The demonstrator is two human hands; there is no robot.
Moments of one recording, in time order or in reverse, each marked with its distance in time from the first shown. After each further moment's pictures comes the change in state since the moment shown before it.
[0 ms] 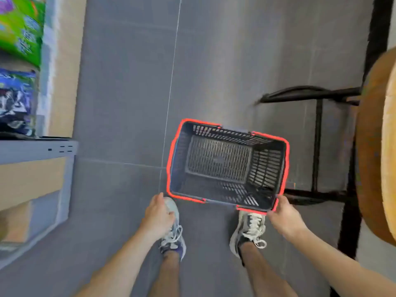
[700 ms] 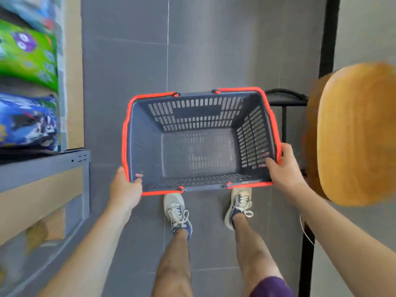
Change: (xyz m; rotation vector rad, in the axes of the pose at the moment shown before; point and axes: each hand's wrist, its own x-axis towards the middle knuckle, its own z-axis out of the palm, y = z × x) left_hand -0.076 0.005 -0.176 -0.536 0.330 -0.024; right_hand -0.102 -0.130 -0.096 0.369 0.310 -0.155
